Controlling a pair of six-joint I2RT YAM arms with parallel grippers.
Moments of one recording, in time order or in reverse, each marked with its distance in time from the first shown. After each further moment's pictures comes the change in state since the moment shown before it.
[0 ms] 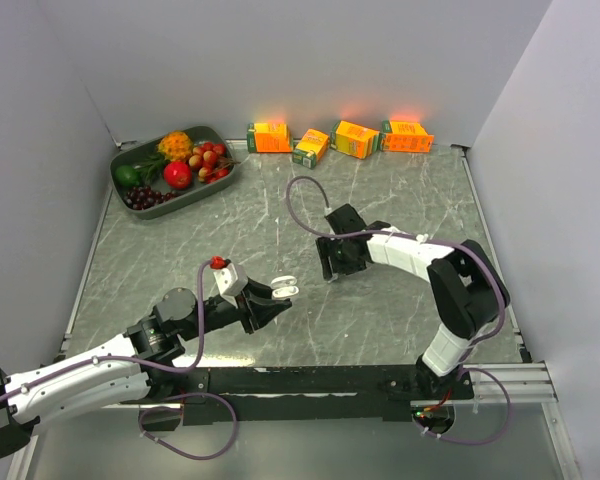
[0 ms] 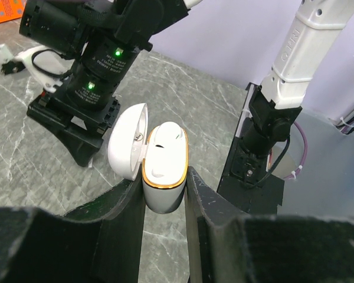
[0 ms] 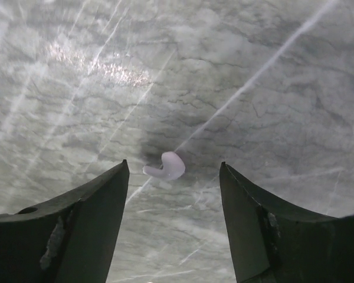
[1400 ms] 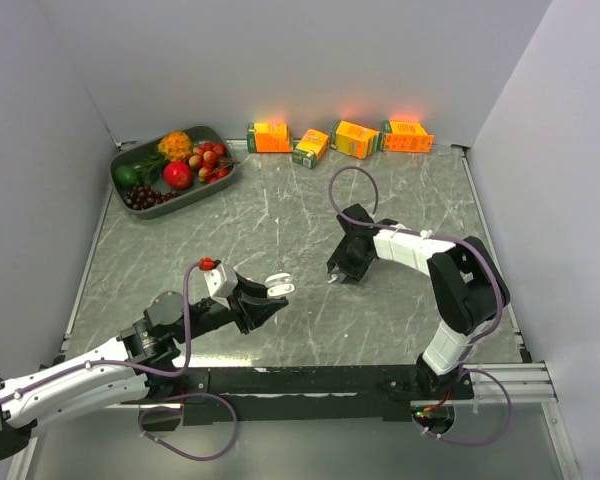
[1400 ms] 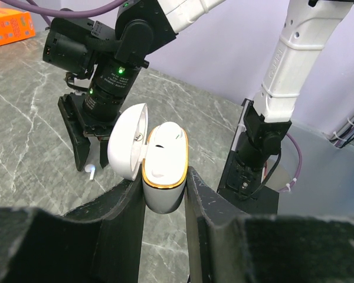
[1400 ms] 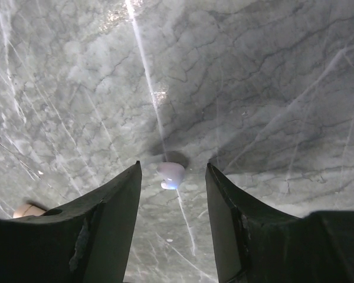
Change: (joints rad) left arm -0.013 -0.064 -0.001 -0.001 -0.027 -0.007; right arm -0.073 0.016 -0.018 -0.068 0.004 0.778
